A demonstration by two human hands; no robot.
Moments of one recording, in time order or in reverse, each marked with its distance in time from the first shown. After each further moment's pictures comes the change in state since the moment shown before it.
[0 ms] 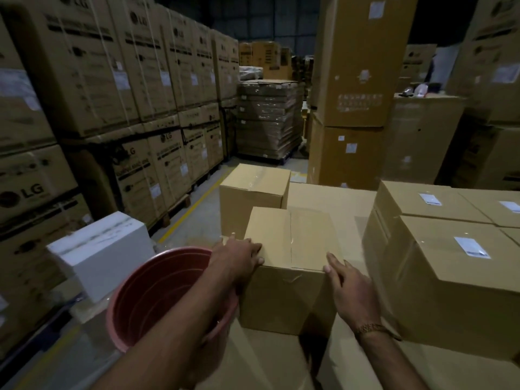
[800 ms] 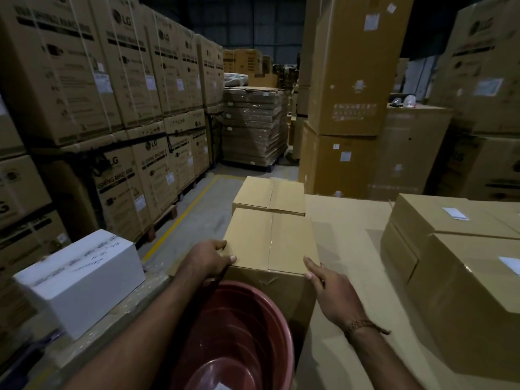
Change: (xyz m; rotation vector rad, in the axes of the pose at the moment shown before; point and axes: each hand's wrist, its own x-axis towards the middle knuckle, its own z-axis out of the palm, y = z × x) left_hand 0.096 -0.183 -0.007 -0.546 0.098 -0.285; right_hand 0.062 -0.099 0.103 0.039 -0.129 -0.068
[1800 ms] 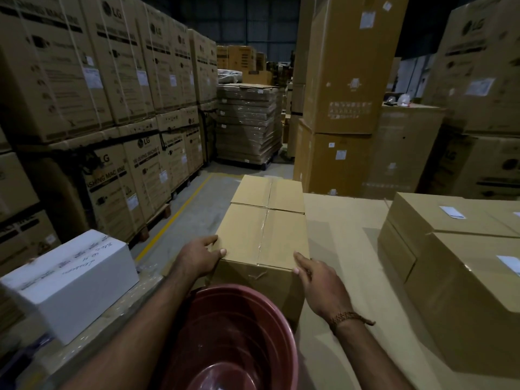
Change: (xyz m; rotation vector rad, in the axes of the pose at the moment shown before) left_hand 0.016 -0.015 -0.005 -0.166 0.076 0.023; right_hand 0.019 -0.025 0.017 -0.097 0.030 0.003
